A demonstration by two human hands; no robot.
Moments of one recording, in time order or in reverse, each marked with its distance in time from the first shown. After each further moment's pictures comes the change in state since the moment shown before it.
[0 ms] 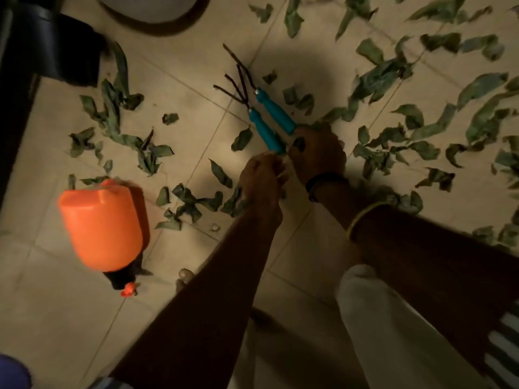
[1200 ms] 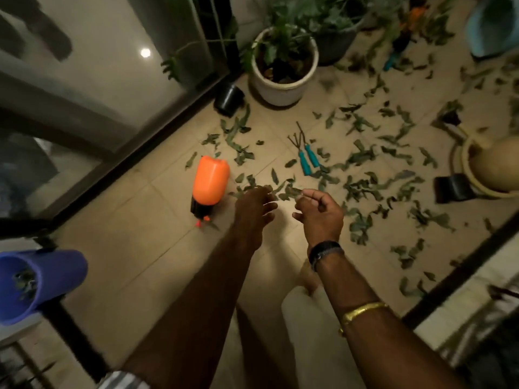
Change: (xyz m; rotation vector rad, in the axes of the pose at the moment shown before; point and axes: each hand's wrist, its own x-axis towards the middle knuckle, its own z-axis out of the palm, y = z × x) left_hand -0.379 0.066 -0.261 -0.289 -0.110 0.105; right_hand -0.411 -0.193 -0.201 1.059 0.071 0.219
